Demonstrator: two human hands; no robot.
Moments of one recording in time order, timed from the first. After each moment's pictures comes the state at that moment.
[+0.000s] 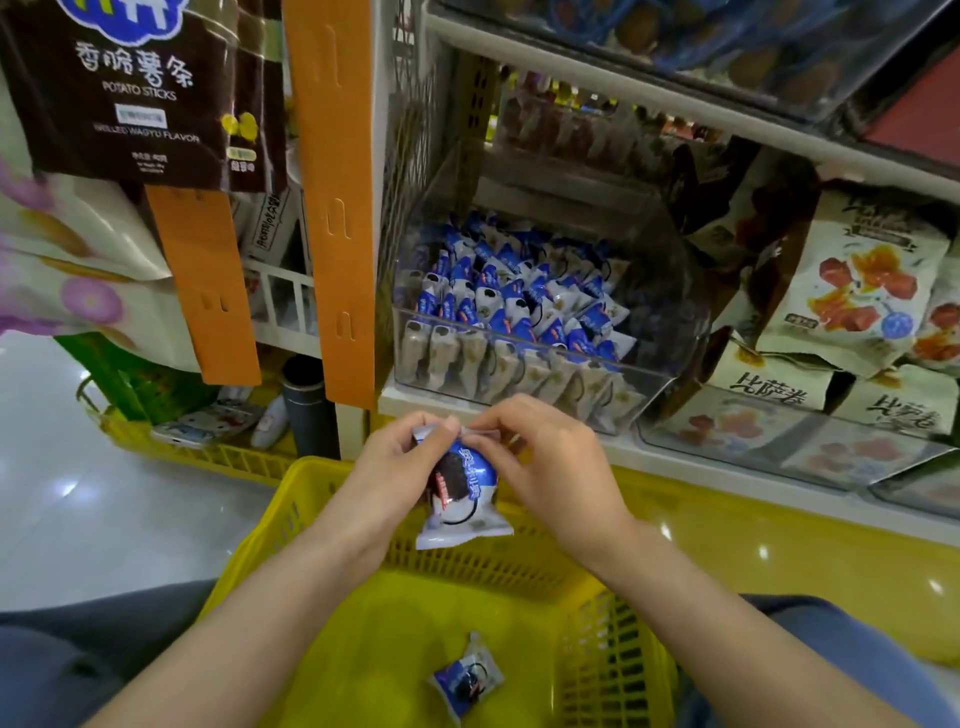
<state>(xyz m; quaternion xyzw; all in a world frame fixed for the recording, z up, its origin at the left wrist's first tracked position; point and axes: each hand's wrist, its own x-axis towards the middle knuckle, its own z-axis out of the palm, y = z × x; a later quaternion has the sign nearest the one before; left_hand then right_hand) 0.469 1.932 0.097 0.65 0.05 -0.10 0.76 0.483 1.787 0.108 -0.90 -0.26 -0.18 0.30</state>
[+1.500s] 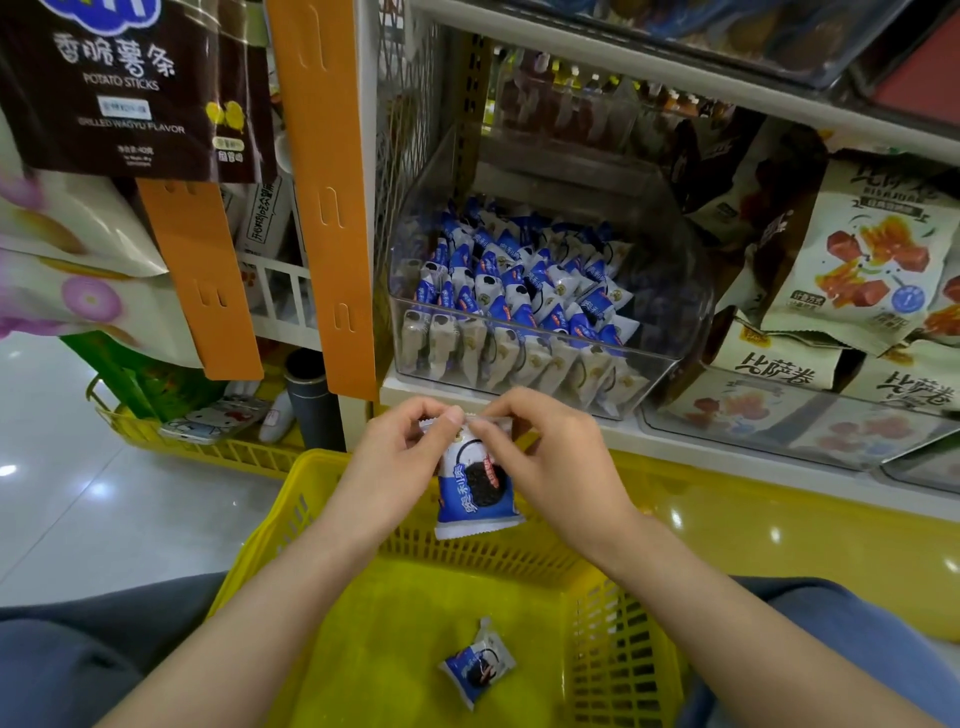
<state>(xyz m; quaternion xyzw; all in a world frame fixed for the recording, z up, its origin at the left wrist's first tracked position) 0.471 1.935 0.094 0.71 0.00 -0.05 0.71 0.474 1.786 0.111 -0.90 -0.21 -0.14 0.35</state>
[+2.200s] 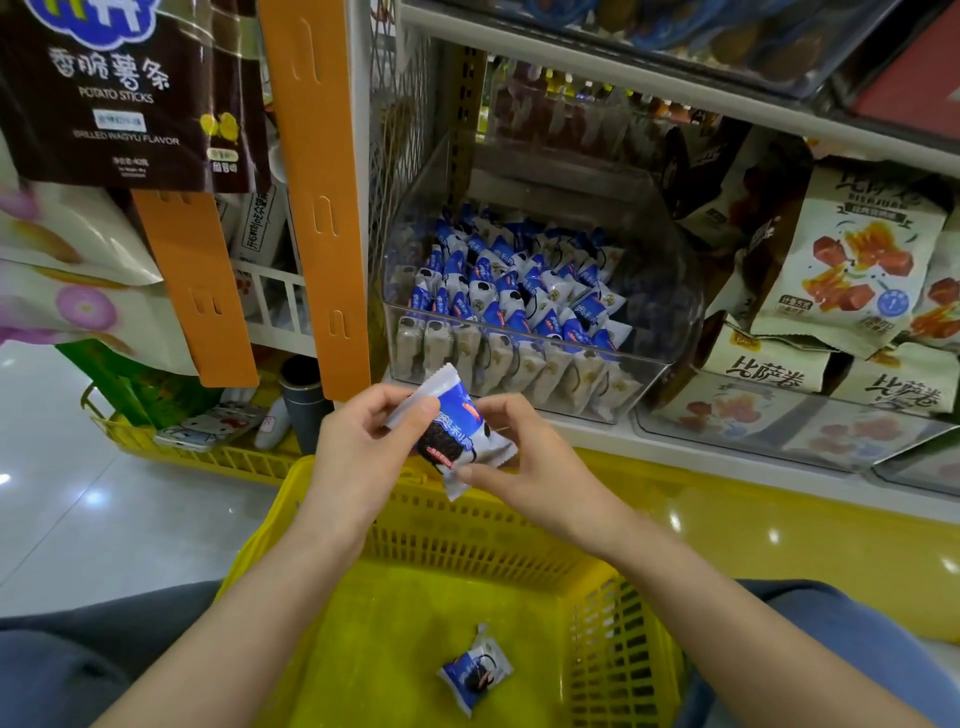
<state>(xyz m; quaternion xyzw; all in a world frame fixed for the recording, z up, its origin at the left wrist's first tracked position) 0.475 1.943 0.097 0.71 0.06 0.06 0.70 0.481 1.786 0.105 -0.87 -0.13 0.09 0.47</state>
